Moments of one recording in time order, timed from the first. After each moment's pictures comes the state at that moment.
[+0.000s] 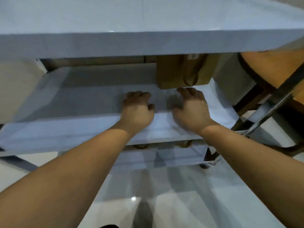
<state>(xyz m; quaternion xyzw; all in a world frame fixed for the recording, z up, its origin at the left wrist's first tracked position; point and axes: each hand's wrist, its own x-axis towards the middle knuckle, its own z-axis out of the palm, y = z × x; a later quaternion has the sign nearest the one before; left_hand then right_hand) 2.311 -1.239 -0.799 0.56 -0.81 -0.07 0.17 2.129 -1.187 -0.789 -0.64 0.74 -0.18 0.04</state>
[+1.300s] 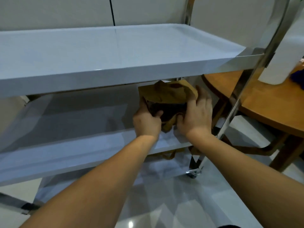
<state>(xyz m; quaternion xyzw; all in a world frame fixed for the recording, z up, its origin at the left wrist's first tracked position) 2.214 -1.194 -0.767 0.56 -0.63 -0.34 0.42 2.082 -1.140 -0.761 -0.54 0.79 -0.27 -0.12</state>
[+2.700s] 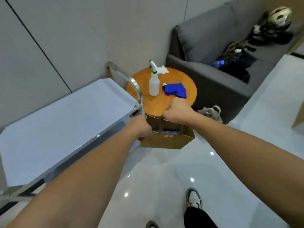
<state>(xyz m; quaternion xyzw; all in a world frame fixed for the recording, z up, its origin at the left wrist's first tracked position) 2.243 -0.939 -0.297 0.41 -0.82 -0.36 -0.14 2.129 -0.831 -0.263 -0.31 0.89 -0.23 0.23</state>
